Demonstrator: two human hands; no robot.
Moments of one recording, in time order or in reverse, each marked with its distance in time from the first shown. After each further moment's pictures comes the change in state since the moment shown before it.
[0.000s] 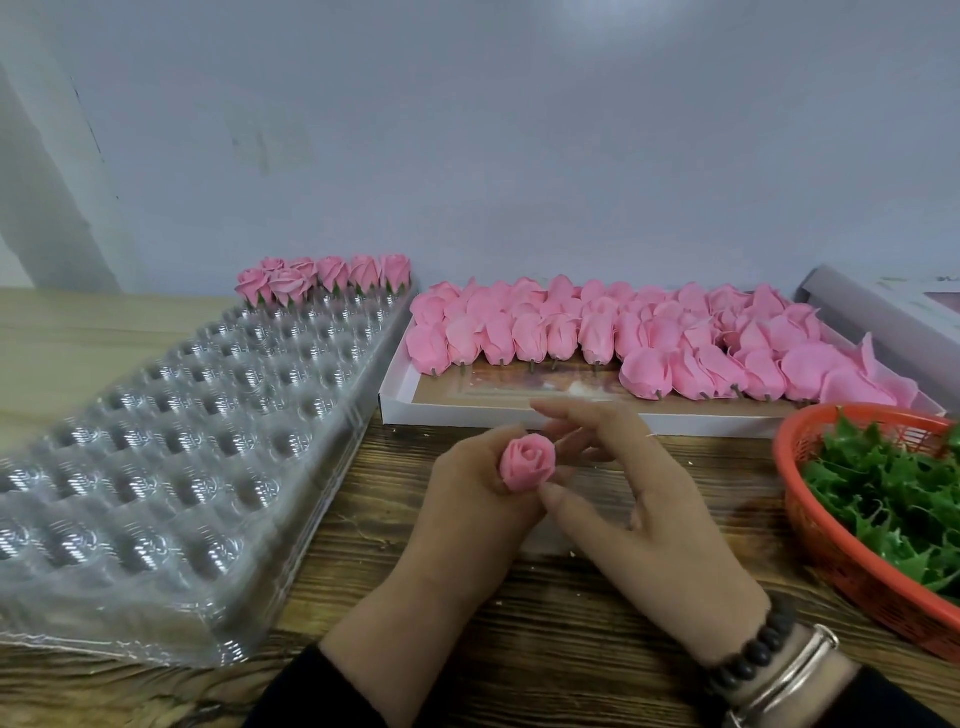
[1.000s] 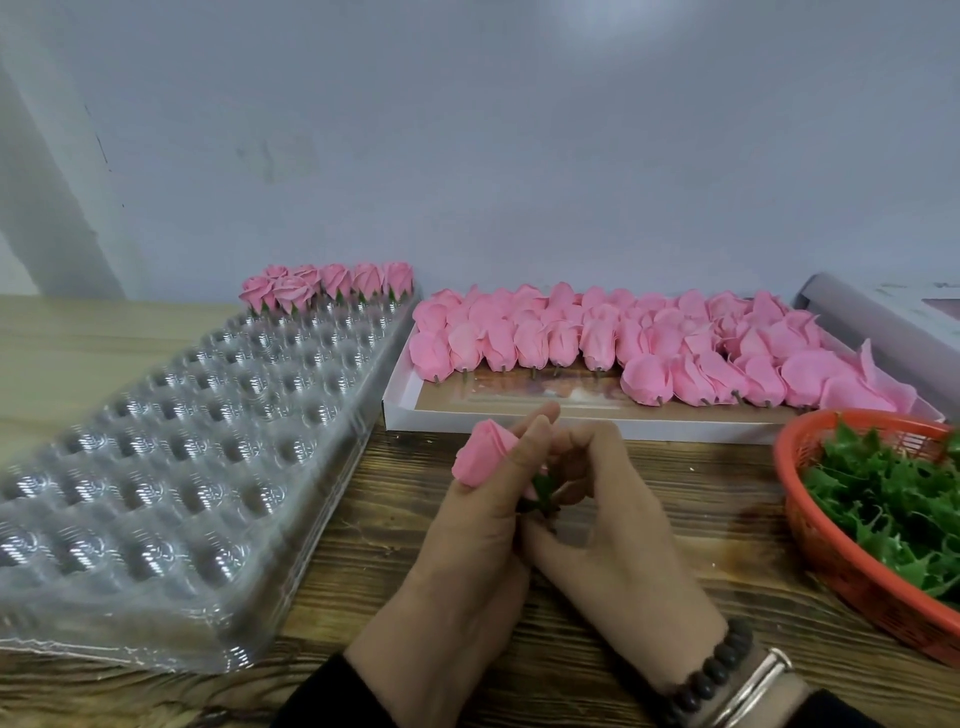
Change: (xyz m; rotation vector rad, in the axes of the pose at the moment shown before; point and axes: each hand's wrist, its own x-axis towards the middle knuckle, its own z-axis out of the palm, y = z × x) left_hand -0.006 0.010 0.014 -0.906 0.106 -0.415; right_hand -0.004 0.006 0.024 -0.069 0.102 0.127
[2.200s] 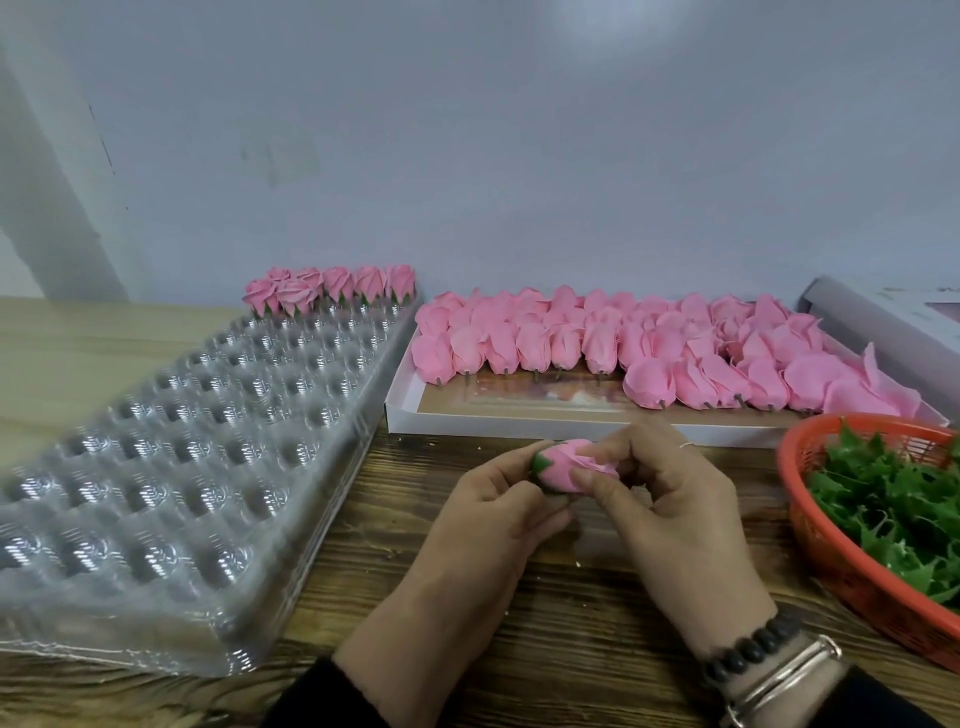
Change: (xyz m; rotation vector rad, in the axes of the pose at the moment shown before) left_hand 0.008 -0.004 -0.015 0.332 -0.128 0.021; right_hand 0.010 0.011 -0.022 0.016 0.179 -0.025
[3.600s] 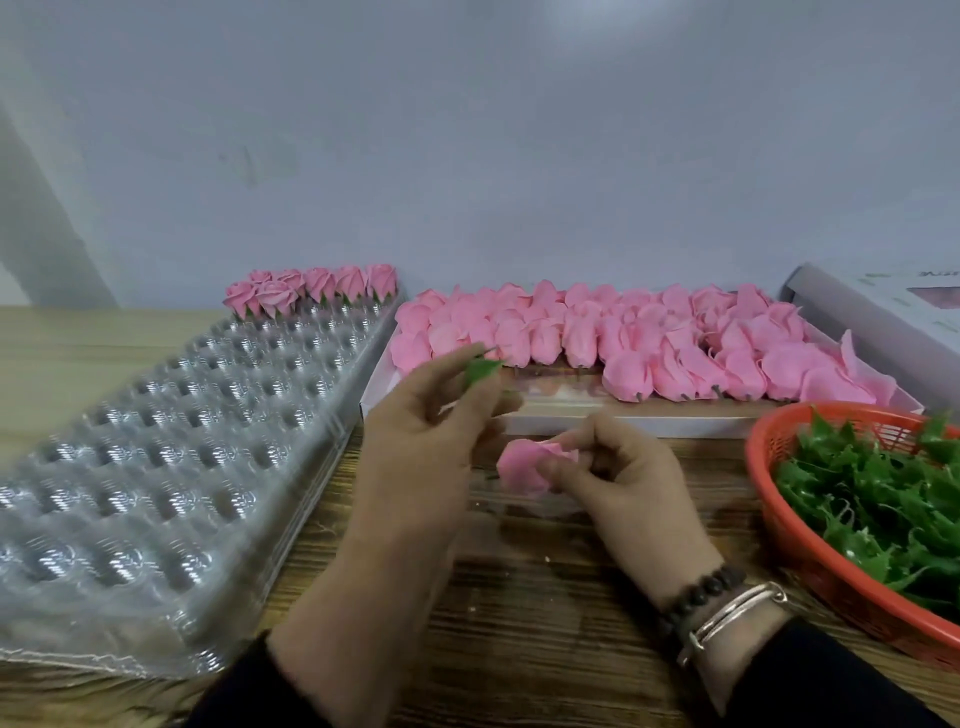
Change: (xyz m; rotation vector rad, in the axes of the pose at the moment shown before) left_hand 0.006 0.035 0.019 0.081 0.311 0.375; right_hand 0.013 0.036 -0.001 0.252 -0.156 0.216
